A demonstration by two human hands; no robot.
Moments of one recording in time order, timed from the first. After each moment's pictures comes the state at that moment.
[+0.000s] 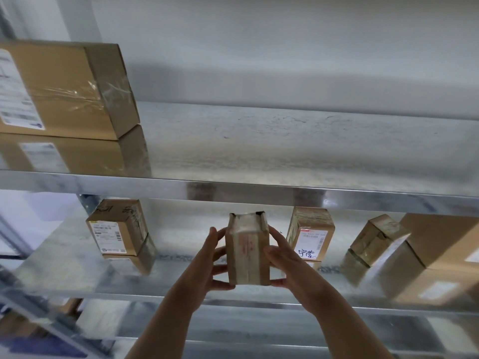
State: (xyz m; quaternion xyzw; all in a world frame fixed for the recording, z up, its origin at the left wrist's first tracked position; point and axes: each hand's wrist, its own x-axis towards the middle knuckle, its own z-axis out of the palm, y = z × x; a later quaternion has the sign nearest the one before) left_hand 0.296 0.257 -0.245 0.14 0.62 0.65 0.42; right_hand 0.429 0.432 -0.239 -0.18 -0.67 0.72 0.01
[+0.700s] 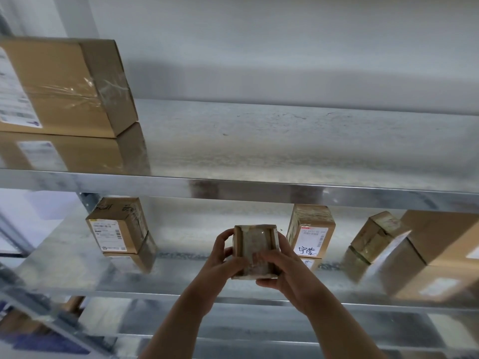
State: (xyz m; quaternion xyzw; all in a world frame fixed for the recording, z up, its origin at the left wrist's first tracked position) left_hand 0.310 0.271 -0.267 0.23 0.63 0.64 0.37; right_hand 0.422 0.424 -0.256 -0.20 -0.60 0.77 0.06
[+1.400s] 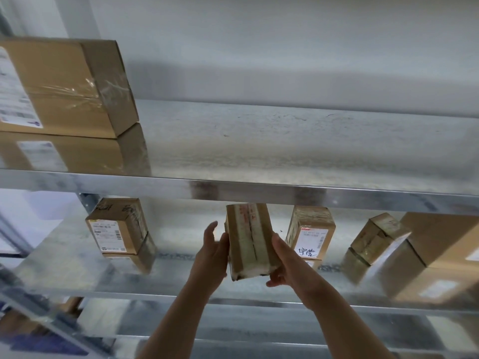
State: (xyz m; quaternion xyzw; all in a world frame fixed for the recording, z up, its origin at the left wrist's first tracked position) left_hand 0.295 0.279 -0.260 0.19 0.77 0.56 0.22; right_hand 0.425 0.428 -0.234 -0.22 -0.70 0.68 0.02
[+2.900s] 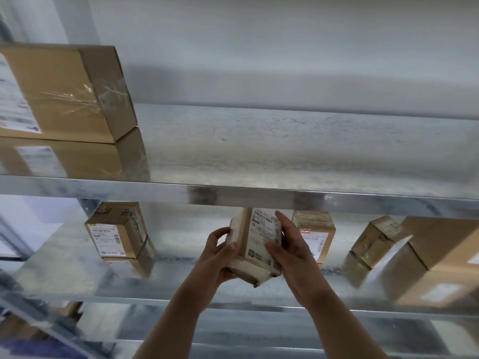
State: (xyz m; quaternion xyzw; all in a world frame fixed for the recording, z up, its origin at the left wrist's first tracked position) left_hand 0.299 0.272 -0.255 0.20 0.57 0.71 0.37; right_hand 0.417 0.434 -0.238 -0.11 -0.60 0.77 0.20
